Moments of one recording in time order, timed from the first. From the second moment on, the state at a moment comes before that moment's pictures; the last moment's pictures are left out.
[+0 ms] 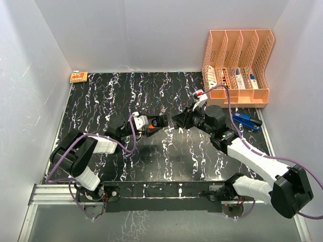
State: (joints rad) left arm -0.50 1.60 0.48 1.21 0.80 0.24; right arm 0.56 1.08 0.69 0.21 -0.25 0.41
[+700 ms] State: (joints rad) left arm -0.51 1.60 0.47 1.21 0.79 0.24; right arm 0.57 1.11 0.69 0.23 -0.23 0.42
